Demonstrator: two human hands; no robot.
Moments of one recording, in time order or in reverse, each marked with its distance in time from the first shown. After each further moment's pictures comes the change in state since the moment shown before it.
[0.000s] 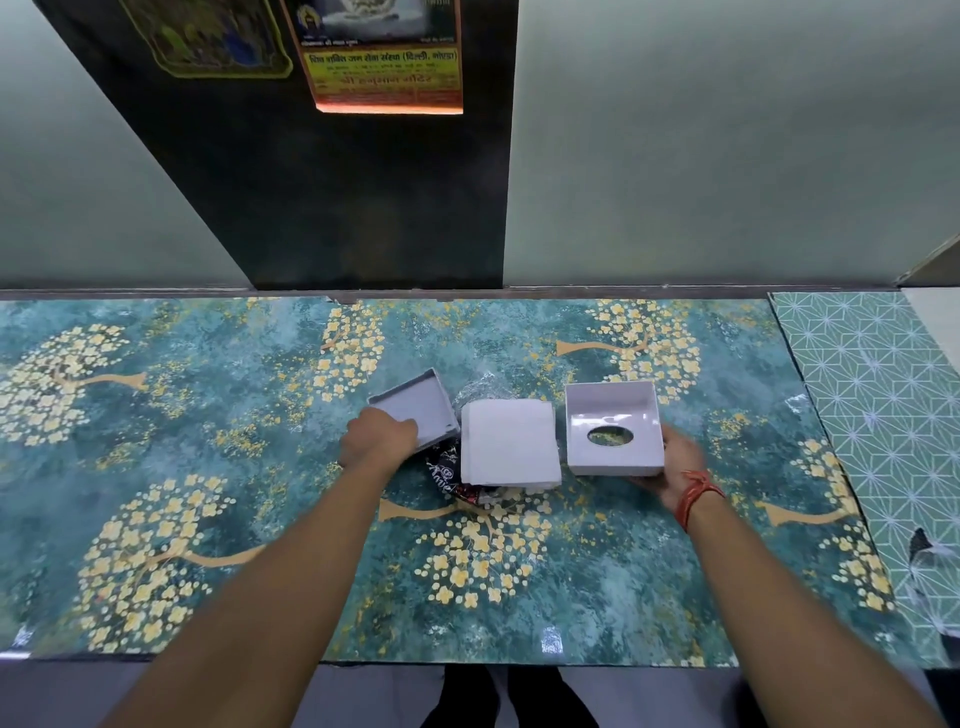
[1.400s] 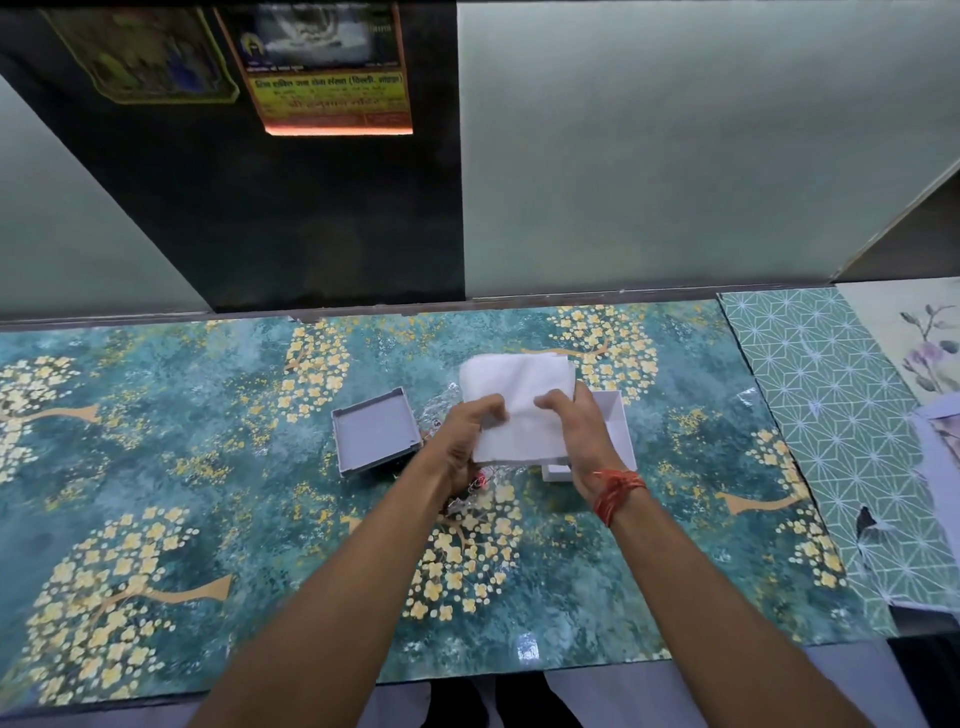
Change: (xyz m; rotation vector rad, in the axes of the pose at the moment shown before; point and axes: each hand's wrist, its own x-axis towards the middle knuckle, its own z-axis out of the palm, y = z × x) left_hand -0.097 0.086 0.022 -1.040 -0.766 0.171; right_hand -0.105 -0.046 0.060 -0.057 -0.329 -0.296
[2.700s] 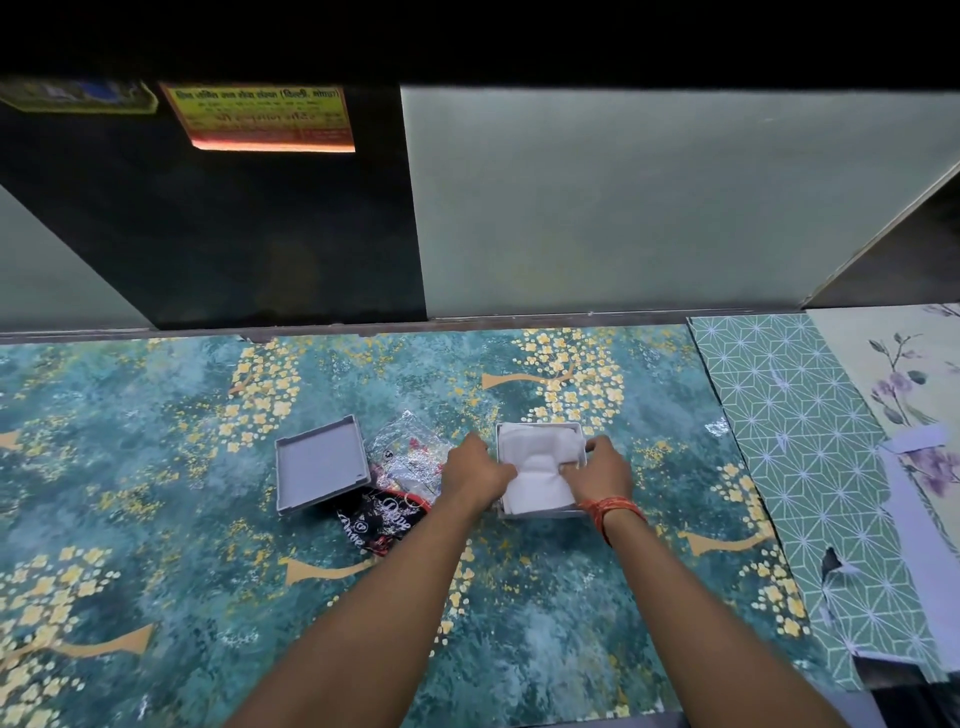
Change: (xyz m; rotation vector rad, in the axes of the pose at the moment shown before) left_hand 0.074 -0.040 0.054 0.989 0.305 0.055; right_hand 0.073 0.045 -0.093 -0.842 0.243 0.087
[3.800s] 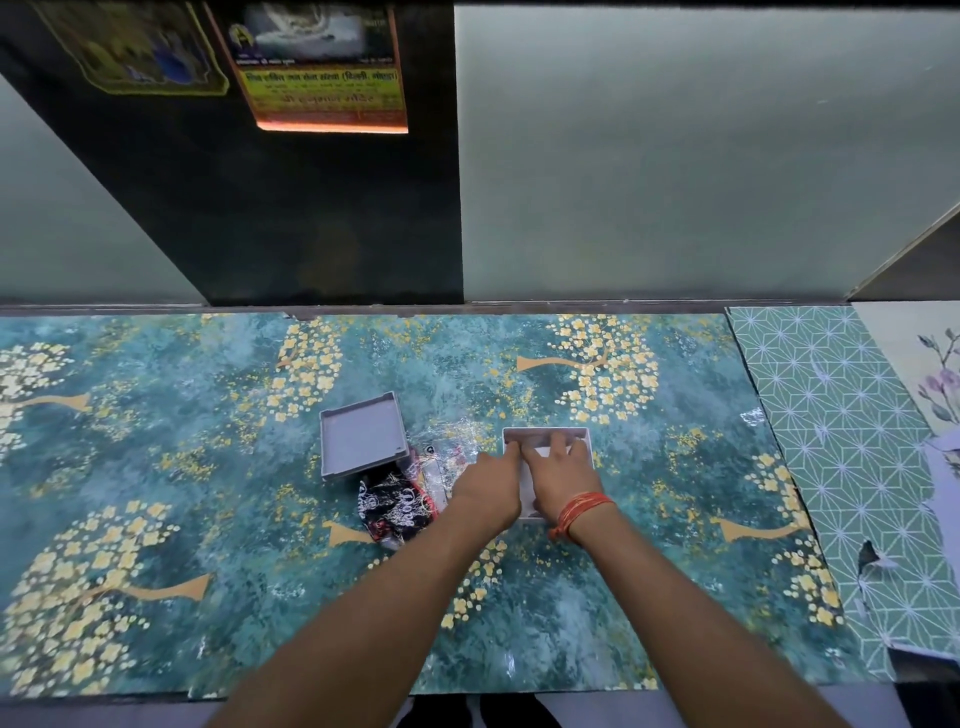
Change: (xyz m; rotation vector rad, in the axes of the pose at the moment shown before) left_hand -0.027 -0.044 -0.006 0.540 -0.167 0.218; right_hand -0.052 -0.036 0.045 -0.766 -0.269 -0.472
